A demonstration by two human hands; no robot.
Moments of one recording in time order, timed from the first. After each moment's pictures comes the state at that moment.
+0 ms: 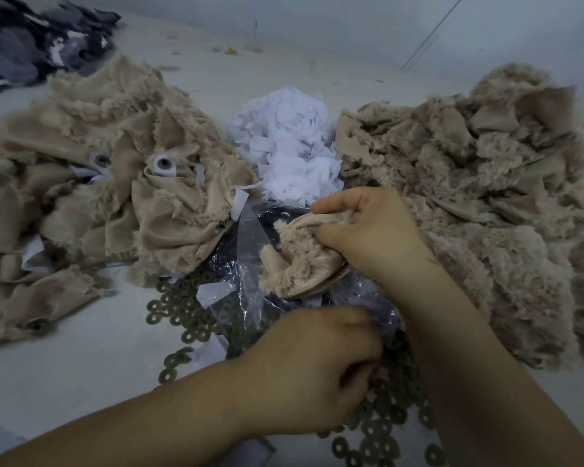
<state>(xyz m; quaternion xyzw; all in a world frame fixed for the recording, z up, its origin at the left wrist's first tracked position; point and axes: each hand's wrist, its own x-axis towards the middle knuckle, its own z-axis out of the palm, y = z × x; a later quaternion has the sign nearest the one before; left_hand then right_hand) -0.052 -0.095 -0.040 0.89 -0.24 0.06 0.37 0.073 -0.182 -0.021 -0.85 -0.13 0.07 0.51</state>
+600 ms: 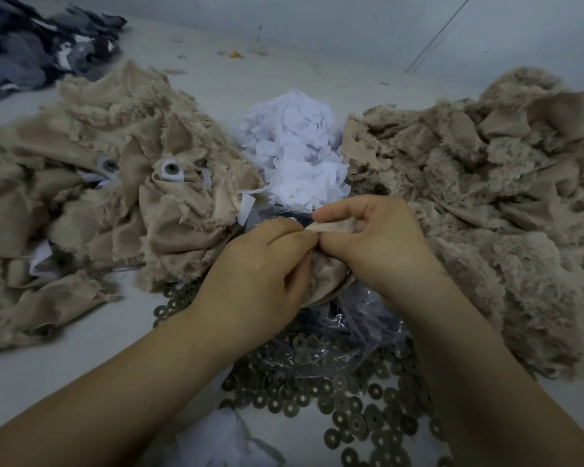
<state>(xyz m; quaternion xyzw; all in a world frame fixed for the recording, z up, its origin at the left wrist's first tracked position) -0.013 -0.037 -0.052 0.90 -0.13 0.36 0.22 0.062 -0.177 -0.014 -0.82 -0.12 0.10 0.55</state>
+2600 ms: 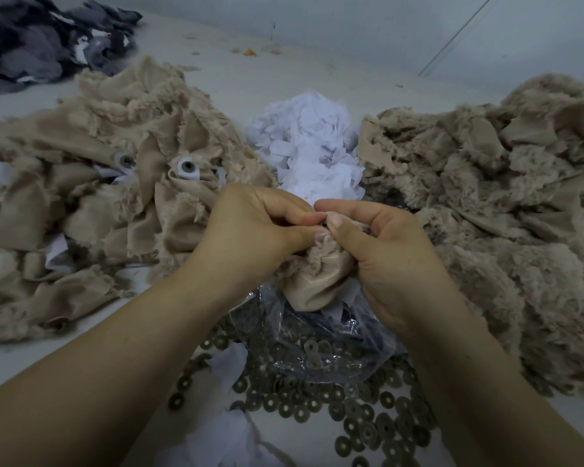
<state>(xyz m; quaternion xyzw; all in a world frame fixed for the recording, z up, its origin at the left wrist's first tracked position) 0.004 -0.020 -0.019 0.72 0.03 0.17 0.67 0.058 -0.170 -0.032 -0.66 -0.13 0.18 0.72</state>
